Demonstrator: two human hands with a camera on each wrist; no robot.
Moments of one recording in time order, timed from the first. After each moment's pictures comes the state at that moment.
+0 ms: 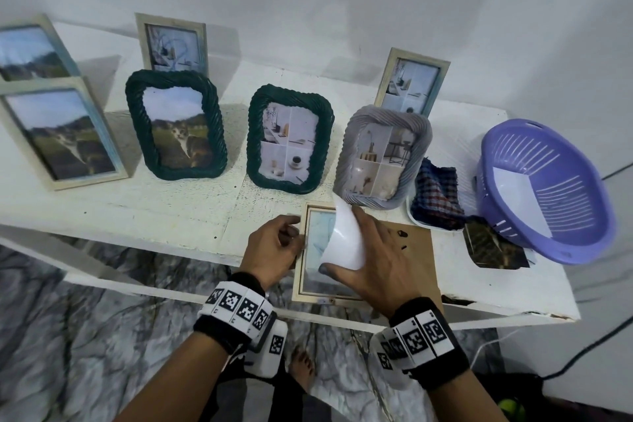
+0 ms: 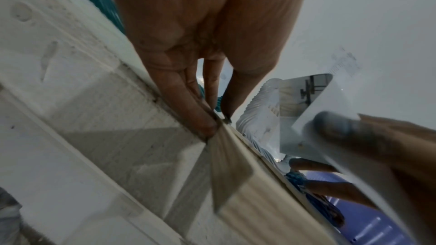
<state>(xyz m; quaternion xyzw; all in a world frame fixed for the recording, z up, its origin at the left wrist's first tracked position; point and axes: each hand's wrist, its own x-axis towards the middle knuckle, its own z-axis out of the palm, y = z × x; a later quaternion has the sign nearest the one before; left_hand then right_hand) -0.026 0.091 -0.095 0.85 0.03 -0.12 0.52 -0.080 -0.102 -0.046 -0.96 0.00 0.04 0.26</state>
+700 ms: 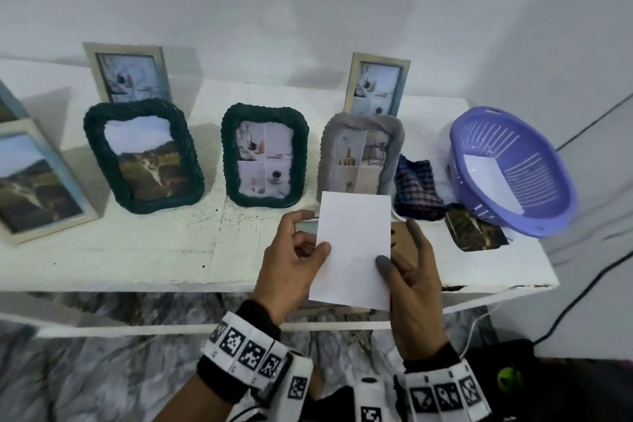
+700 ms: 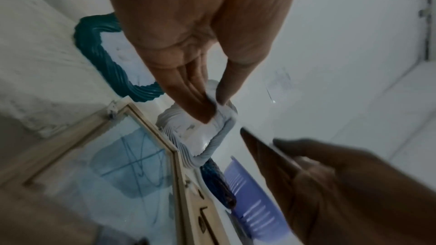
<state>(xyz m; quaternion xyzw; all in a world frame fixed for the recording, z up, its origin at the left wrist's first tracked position) -0.043 0.066 -0.043 0.74 -0.06 -0.14 0.66 -0.125 -0.088 -0.031 -0.61 0.20 -0.14 0.75</state>
